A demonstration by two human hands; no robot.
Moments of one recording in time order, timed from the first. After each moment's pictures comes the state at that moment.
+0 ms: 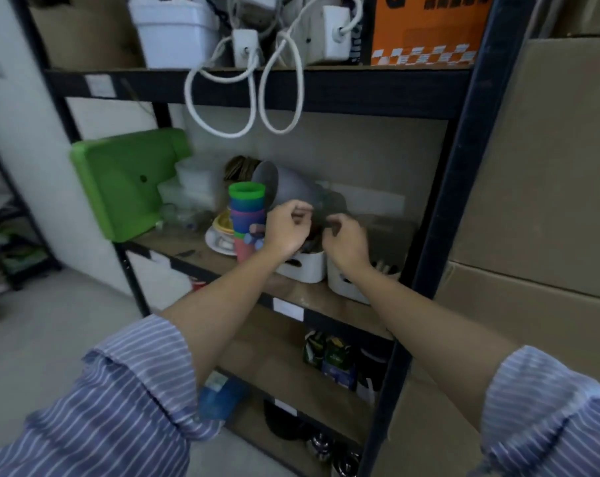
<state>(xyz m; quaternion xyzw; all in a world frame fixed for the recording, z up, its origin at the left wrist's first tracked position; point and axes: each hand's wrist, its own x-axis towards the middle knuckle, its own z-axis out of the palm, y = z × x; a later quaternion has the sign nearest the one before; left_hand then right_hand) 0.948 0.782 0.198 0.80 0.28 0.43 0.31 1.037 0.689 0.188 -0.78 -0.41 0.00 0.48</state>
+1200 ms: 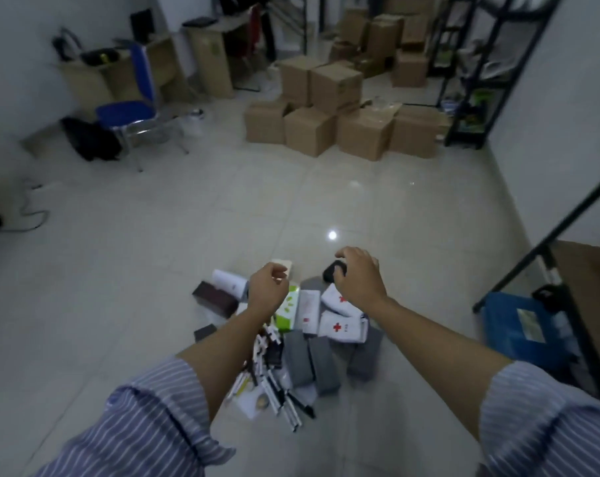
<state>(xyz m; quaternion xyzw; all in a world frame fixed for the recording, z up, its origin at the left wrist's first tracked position) 0.268 0.382 -0.055 0.26 0.84 0.43 0.18 0.416 0.515 -0.013 -0.35 -0.89 0.24 0.17</state>
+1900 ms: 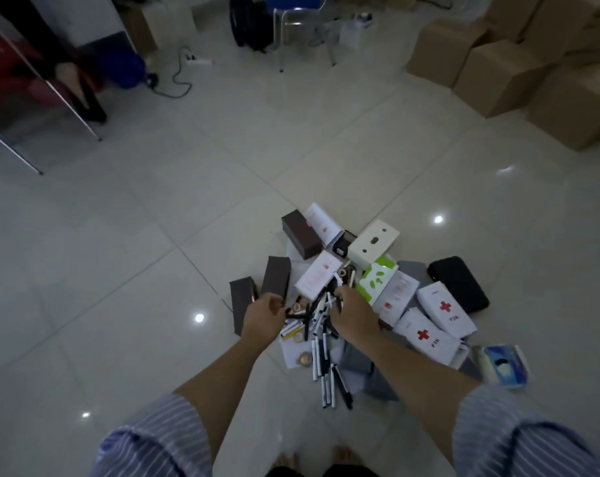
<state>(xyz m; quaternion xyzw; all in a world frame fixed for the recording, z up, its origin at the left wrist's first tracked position) 0.195 0.216 -0.289 -0.01 0.91 0.37 0.21 0.247 0.408 -0.277 -0.19 -0.91 0.36 -0.12</state>
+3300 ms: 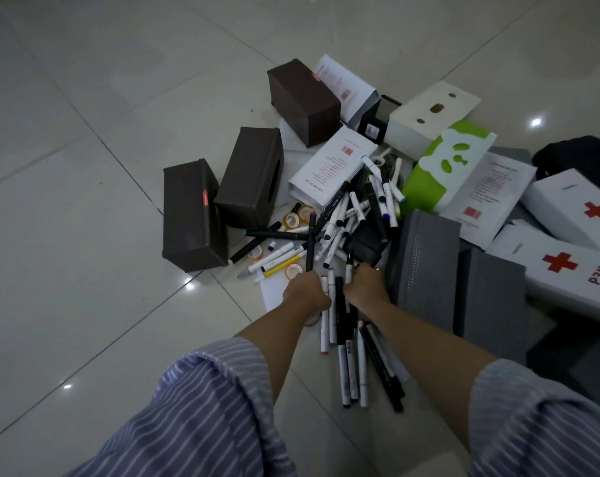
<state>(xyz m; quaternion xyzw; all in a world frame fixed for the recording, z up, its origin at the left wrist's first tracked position) 0.183 0.294 -0.853 0.13 0.92 0.14 0.35 0.223 0.419 -0.854 -0.33 -0.87 0.34 -0.17</state>
